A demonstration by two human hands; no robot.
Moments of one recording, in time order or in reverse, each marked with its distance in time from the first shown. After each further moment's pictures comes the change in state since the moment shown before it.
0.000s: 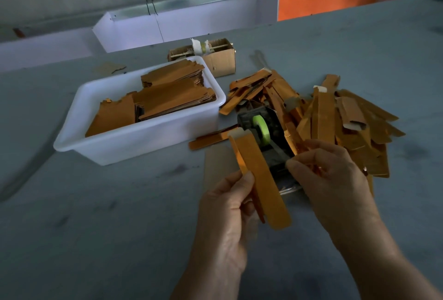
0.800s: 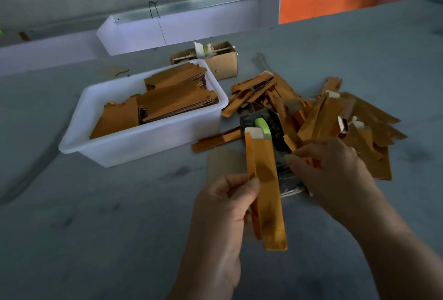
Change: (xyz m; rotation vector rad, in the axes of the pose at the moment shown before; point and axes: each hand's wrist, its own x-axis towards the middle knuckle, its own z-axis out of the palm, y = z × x) left_hand -0.010 0.007 -0.011 0.269 -0.053 0.188; right_hand 0.017 -0.010 -0.011 -0.260 -0.170 -0.099
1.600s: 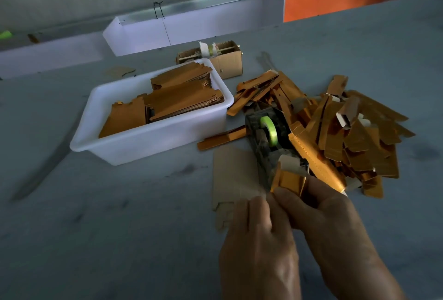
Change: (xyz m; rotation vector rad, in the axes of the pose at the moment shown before) left_hand -0.040 -0.020 0.013 1.482 0.085 0.705; right_hand -0.055 -0.017 0.031 0.707 -0.051 0.216
